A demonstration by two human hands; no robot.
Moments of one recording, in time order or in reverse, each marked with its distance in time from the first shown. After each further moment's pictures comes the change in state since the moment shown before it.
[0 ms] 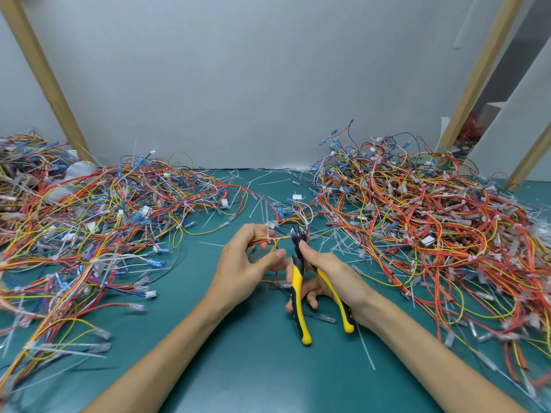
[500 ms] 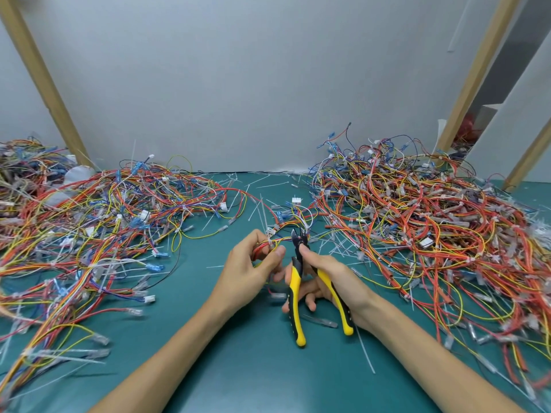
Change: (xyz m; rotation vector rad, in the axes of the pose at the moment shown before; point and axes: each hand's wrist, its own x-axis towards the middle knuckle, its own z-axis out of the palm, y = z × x) left_hand -0.001 0.004 0.008 -0.176 -0.077 -0.071; right_hand 0.003 0.004 -0.004 0.081 -0.018 -0.004
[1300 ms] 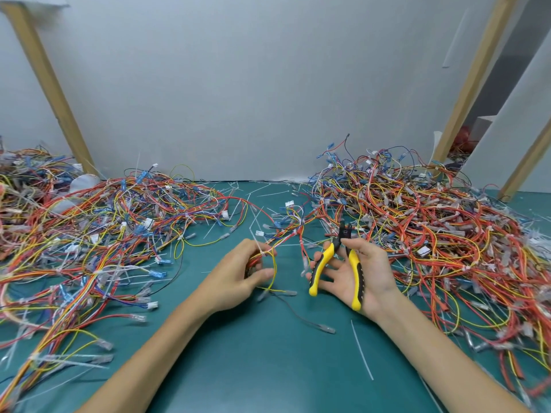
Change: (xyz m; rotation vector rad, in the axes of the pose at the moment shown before) left_hand 0.009 -0.014 -0.033 0.403 -0.230 0.025; right_hand 0.004 -0.005 -0.038 0.713 0.217 -0.023
